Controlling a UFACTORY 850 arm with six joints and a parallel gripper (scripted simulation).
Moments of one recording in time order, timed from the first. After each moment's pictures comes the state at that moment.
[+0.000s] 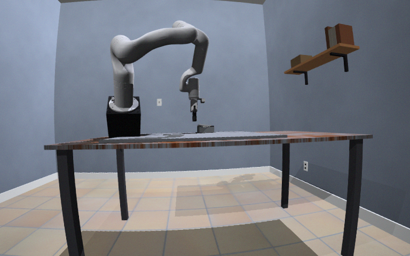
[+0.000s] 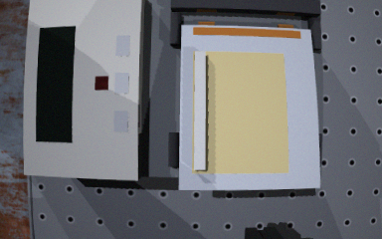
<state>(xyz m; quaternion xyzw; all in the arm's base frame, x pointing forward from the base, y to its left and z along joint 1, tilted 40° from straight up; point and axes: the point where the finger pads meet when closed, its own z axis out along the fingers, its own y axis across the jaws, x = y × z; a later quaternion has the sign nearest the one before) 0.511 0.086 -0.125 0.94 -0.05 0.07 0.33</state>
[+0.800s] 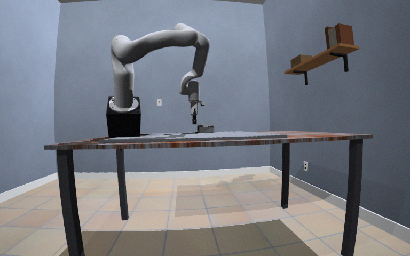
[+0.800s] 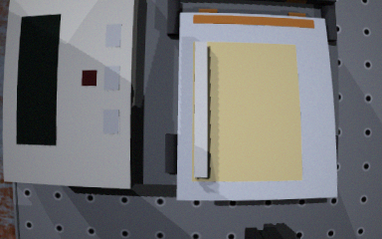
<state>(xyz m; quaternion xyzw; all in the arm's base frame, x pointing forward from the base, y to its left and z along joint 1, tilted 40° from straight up) 0.513 0.071 -0.143 0.94 -0.05 0.07 0.33</state>
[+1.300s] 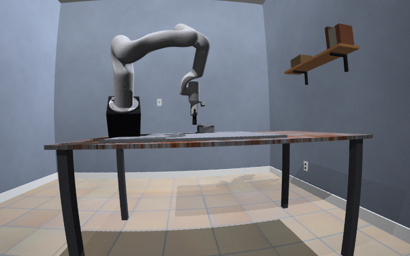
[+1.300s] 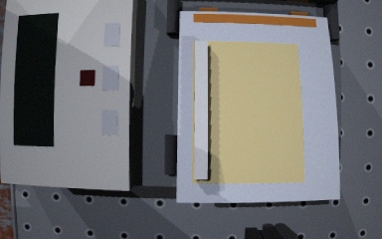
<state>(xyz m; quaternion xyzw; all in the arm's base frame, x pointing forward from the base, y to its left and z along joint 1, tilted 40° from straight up) 0.514 0.069 -0.145 0.94 -0.05 0.07 0.33</state>
